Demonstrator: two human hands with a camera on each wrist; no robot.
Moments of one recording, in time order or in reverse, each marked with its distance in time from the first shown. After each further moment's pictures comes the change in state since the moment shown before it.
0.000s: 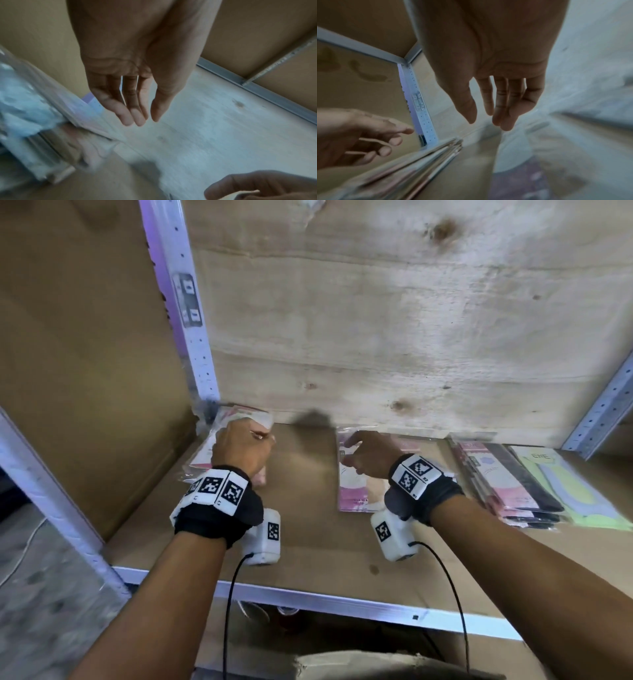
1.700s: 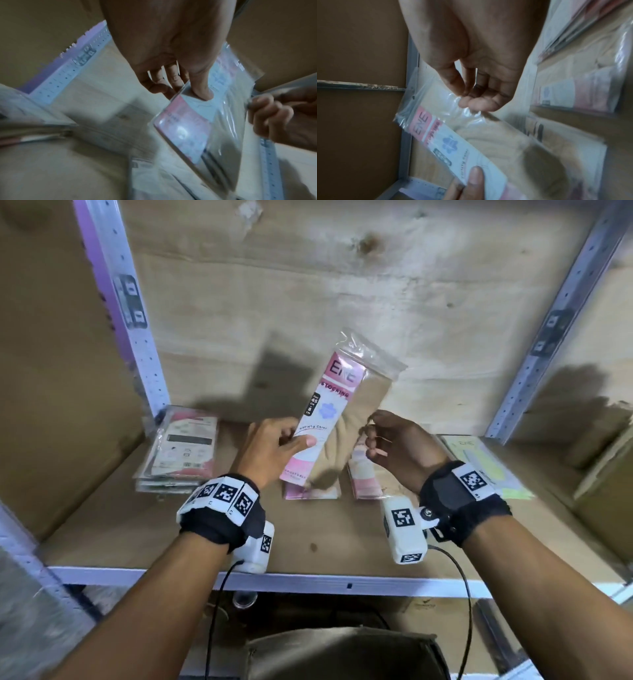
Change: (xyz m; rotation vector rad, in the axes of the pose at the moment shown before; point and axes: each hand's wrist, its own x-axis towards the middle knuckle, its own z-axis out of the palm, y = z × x) left_hand -0.063 0.067 0.057 -0.197 -0.181 0.574; right_hand -0.111 0.055 -0.083 1.275 0.060 0.018
